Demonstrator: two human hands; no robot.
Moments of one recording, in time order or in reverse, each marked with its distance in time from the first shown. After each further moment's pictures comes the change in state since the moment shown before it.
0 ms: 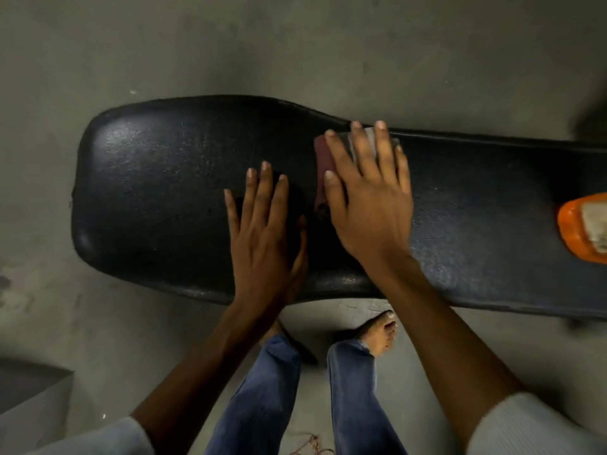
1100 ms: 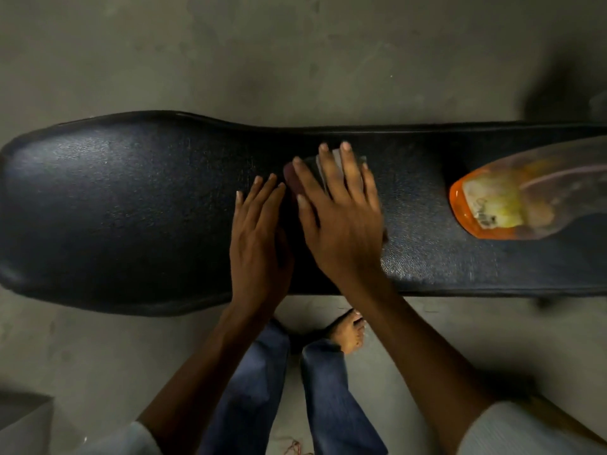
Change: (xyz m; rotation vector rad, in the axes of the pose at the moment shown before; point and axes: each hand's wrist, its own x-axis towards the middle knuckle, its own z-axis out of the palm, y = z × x) left_hand 0.000 0.119 0.051 -0.222 -0.040 0.004; right_hand -0.047 0.105 -0.017 0.091 0.132 -0.030
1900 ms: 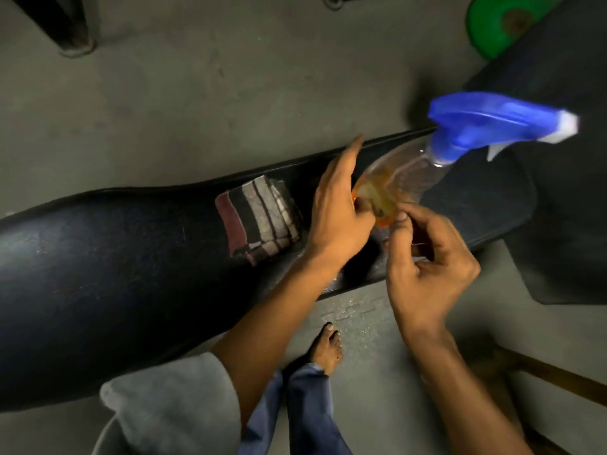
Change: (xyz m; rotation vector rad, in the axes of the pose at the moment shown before) left_hand 0.055 0.188 0.046 -0.601 -0.366 0.097; right_hand -0.085 0.058 -0.135 0.393 0.769 0.573
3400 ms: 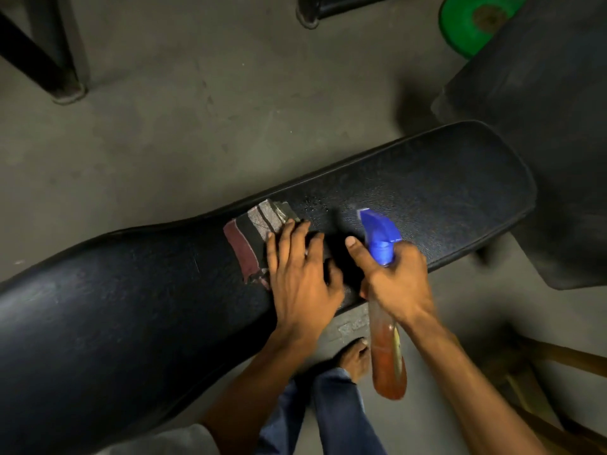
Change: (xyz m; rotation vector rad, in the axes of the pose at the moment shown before) left_hand -0.057 -0.079 -0.036 0.789 0.033 0.152; right_hand -0.006 0.007 0.030 -0.002 -0.501 0.604
